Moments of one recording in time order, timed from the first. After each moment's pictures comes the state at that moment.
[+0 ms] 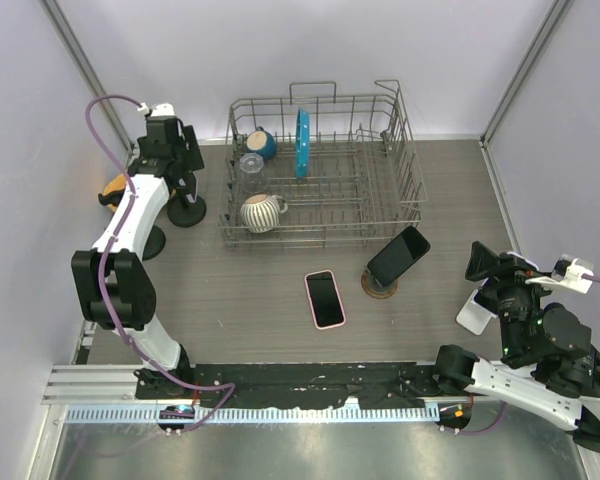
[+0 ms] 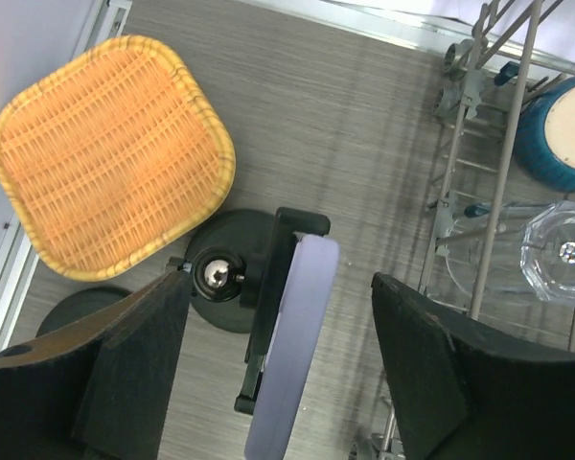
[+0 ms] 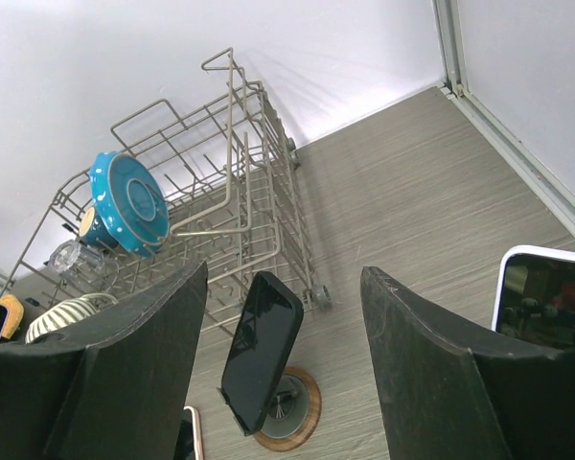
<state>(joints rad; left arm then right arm) -0.05 1.69 1.52 -0.39 -0.27 -0.20 1.14 0.10 0.77 -0.54 1.29 0.31</state>
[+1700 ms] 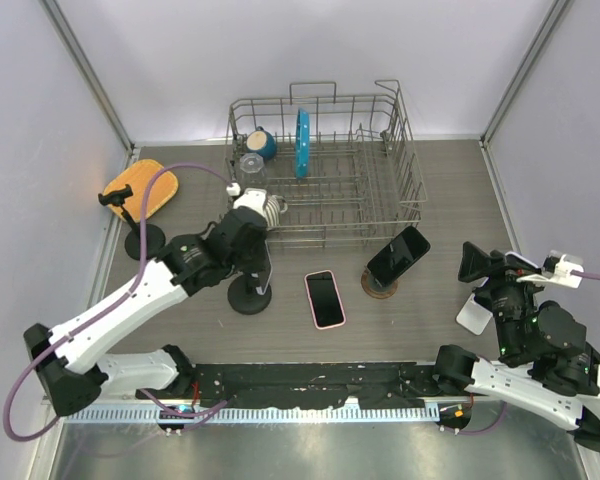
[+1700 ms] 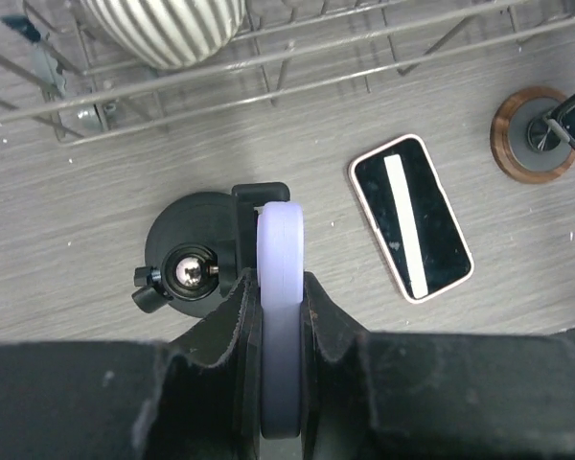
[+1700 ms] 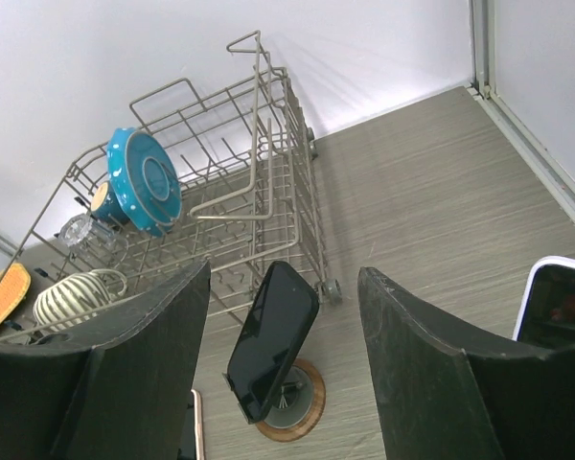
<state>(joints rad) -0.84 1.13 1.18 -0.86 -0.34 -0.53 1.14 0.12 0.77 -0.52 1.22 0.28</state>
